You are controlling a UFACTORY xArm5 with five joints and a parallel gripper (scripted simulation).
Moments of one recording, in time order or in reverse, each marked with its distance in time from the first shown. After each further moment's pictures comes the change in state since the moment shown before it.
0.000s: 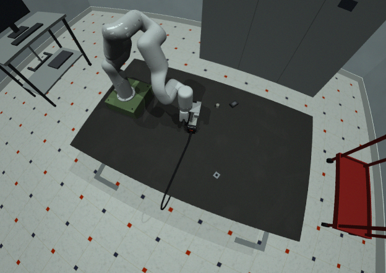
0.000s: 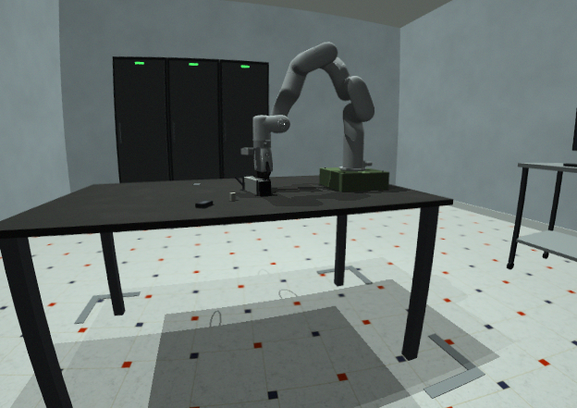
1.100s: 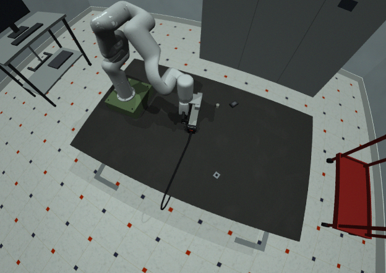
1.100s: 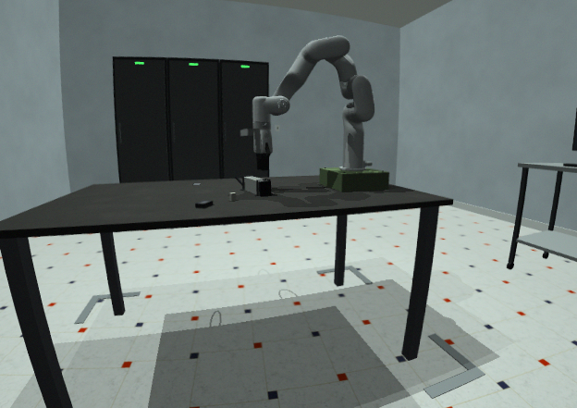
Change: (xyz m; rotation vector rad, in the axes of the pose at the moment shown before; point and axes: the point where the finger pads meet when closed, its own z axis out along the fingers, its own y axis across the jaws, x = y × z) arm 0.000 0.000 -0.077 0.000 0.000 0.000
